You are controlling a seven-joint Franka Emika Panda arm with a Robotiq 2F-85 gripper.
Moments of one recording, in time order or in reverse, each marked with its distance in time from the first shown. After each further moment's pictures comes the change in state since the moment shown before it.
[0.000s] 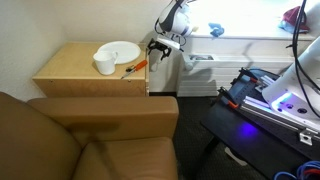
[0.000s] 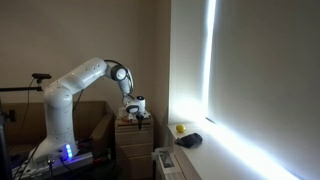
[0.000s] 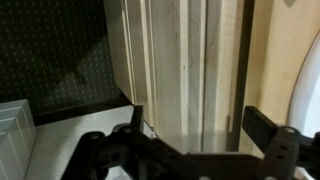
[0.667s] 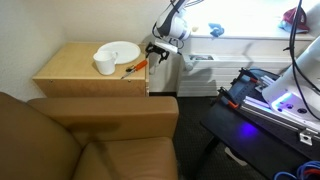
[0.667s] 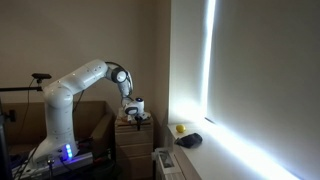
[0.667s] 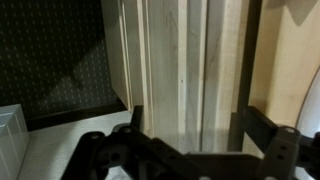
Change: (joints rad) arm 0.031 0.046 -0.001 0.033 0.000 0.016 -0.005
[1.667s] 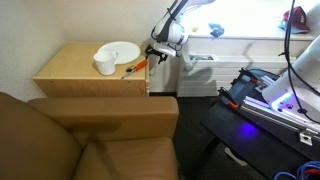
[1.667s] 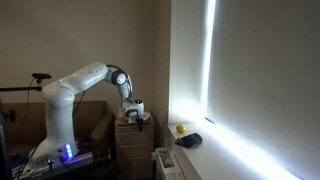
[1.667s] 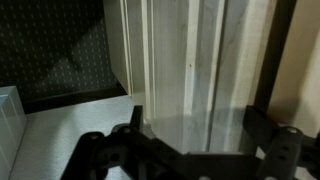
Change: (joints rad) arm 0.069 0.060 -0.066 0.064 -0.006 0.067 0.013
